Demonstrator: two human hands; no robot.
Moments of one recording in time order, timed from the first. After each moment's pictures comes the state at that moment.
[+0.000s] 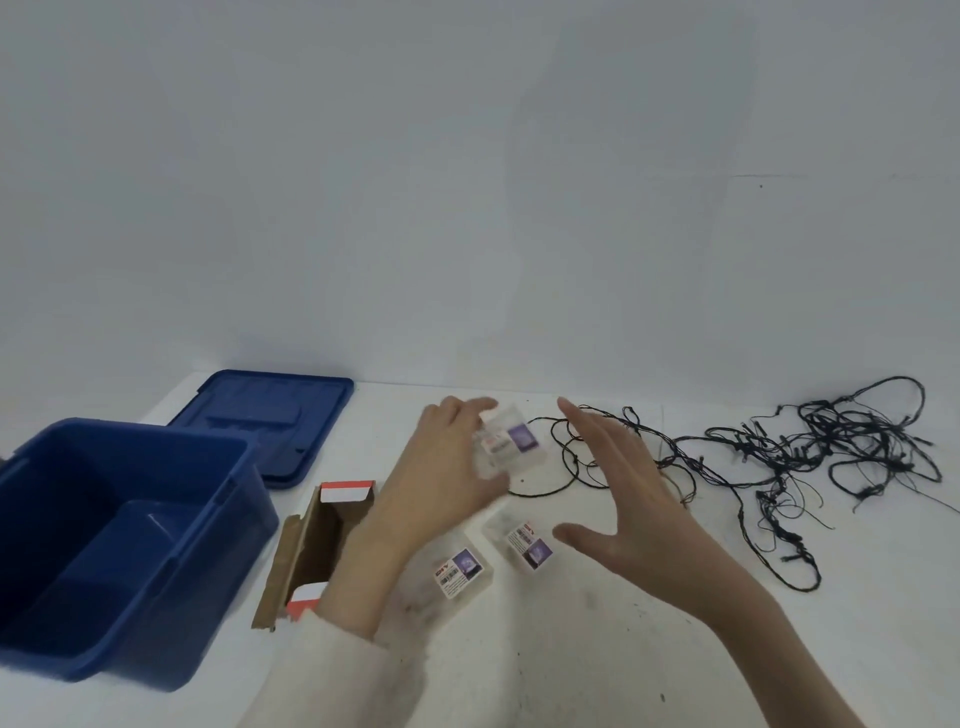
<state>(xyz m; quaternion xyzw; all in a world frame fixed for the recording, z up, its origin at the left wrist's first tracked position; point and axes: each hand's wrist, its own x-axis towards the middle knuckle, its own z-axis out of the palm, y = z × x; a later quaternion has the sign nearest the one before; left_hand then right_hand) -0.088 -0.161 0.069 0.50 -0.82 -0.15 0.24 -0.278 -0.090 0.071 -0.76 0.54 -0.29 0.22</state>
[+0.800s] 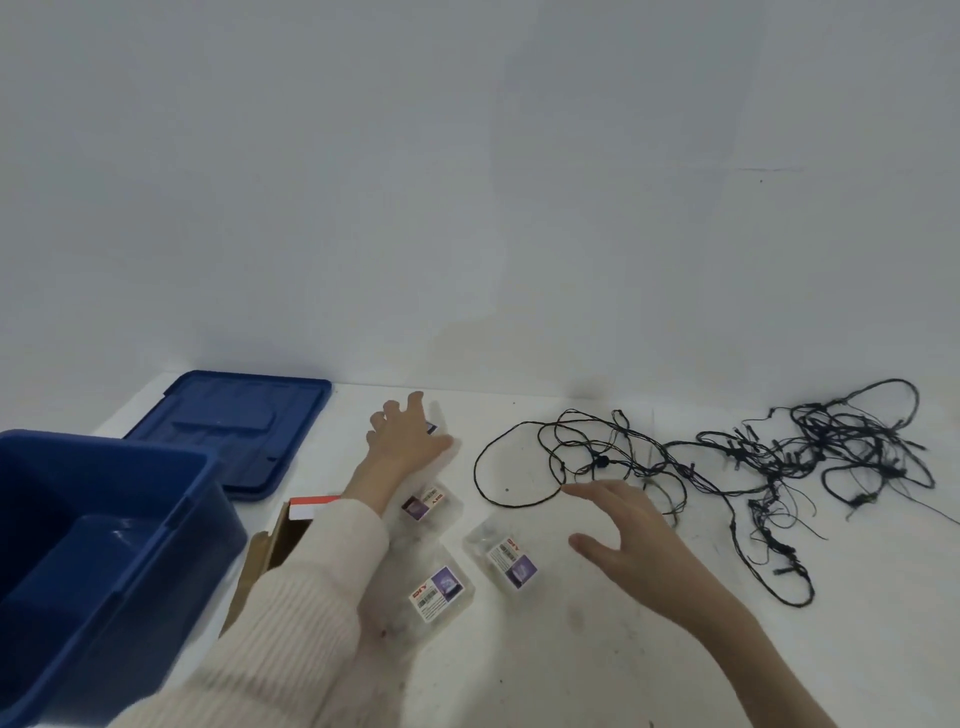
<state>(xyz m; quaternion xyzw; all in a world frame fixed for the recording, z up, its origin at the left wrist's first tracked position) -0.087 -0.266 0.012 0.71 -0.66 -0.23 0.09 -0.311 -0.121 0.003 -0.70 0.62 -0.24 0.26</state>
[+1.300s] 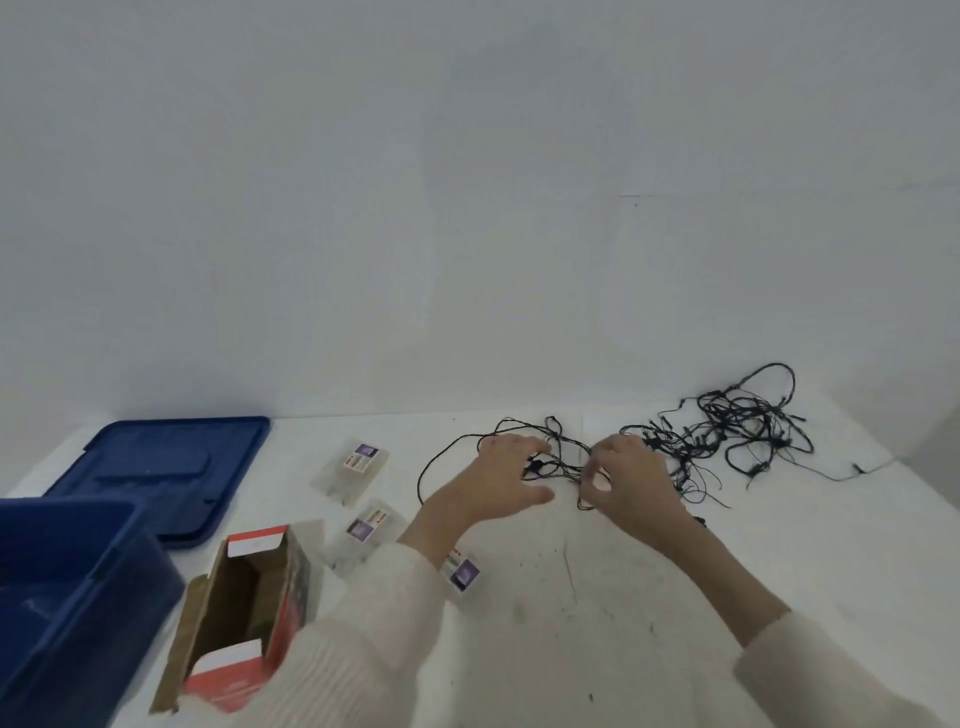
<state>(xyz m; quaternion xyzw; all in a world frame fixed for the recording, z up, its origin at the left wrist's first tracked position) -0.208 -0.192 0.046 0.42 -0.85 -0.32 0.07 -0.376 -0.141 0.008 -0.66 0.73 -0.17 0.06</state>
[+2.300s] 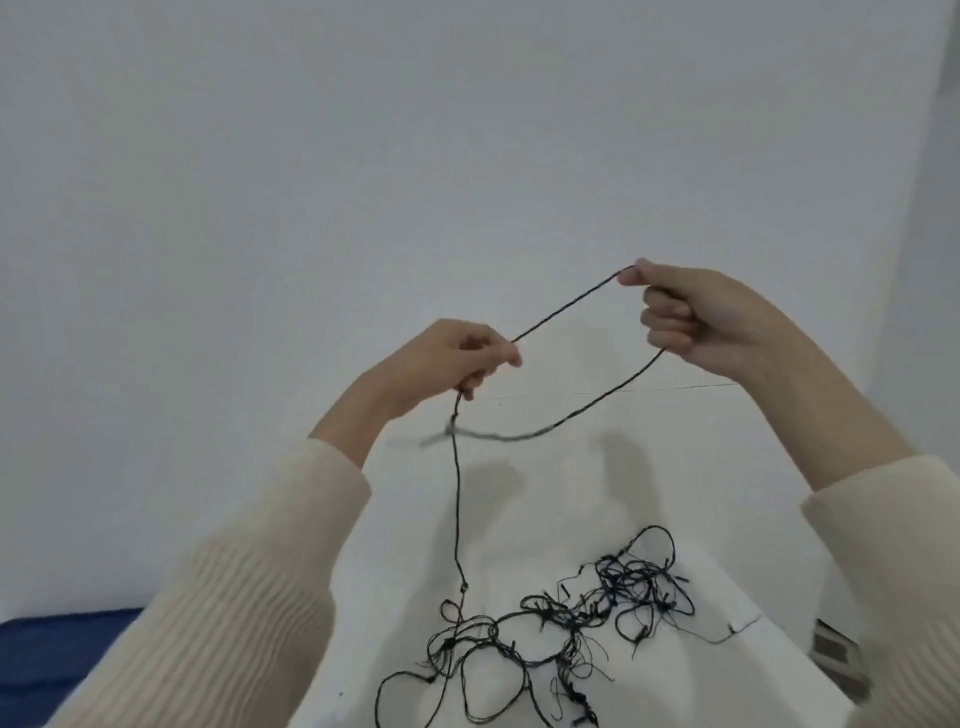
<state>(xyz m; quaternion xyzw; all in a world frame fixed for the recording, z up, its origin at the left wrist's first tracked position) -0.284 -0.160 0.324 0.26 -0.84 -0.34 0.33 -0.517 -0.068 0.354 -0.50 0.47 -0.63 0.36</state>
